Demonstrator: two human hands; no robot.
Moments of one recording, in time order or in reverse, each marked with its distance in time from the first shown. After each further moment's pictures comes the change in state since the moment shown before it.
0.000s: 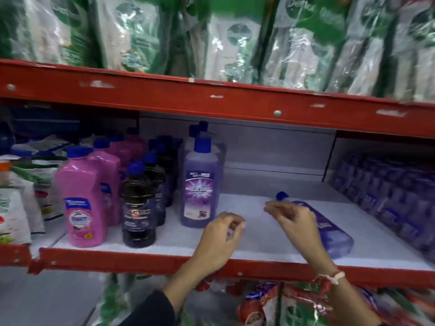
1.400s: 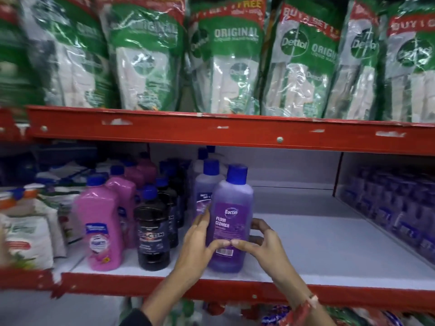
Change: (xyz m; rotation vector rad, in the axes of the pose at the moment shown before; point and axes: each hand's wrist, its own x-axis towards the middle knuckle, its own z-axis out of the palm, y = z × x) left_hand 0.003 -0.021 -0.052 -0.064 0.153 -0.093; right_hand -0.011 -0.035 0.060 0.501 -0.220 0.167
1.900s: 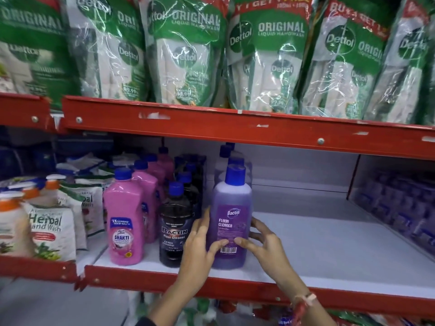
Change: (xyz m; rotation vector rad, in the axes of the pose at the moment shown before) left_hand -0.016 -0.036 -0.030 0.020 0.134 -0.001; right_hand 0.011 0.008 0.049 -0.128 -0.039 -0.059
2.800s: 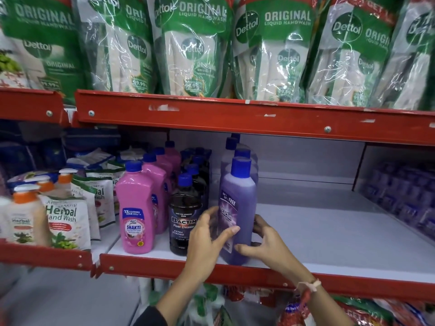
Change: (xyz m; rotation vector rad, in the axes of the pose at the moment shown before) left_hand -0.012 0.012 -0.013 -0.279 -0.027 -0.170; right_hand -0.012 -0.002 0.006 -0.080 -0.182 -0.039
